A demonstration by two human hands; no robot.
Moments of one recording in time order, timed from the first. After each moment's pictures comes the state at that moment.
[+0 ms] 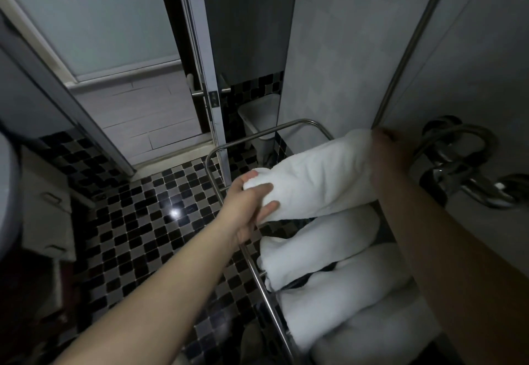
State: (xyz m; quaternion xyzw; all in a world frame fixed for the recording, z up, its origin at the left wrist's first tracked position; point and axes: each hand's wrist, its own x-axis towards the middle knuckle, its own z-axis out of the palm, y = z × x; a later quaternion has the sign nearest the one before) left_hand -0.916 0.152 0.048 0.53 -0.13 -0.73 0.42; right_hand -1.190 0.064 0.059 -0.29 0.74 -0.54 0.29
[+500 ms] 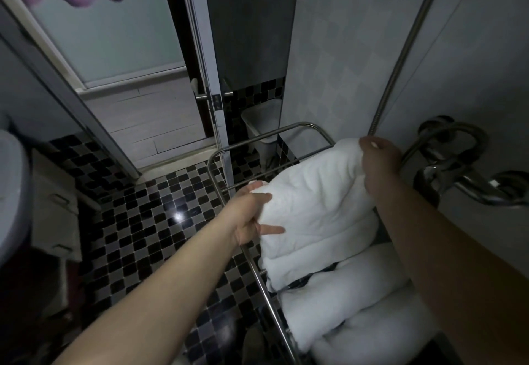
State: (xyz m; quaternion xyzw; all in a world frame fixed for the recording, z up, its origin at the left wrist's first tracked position) left_hand -0.916 0.162 0.049 0.53 -0.13 -0.76 0.35; right_hand -1.186 0.069 0.046 -0.30 0.69 -0.58 0.31
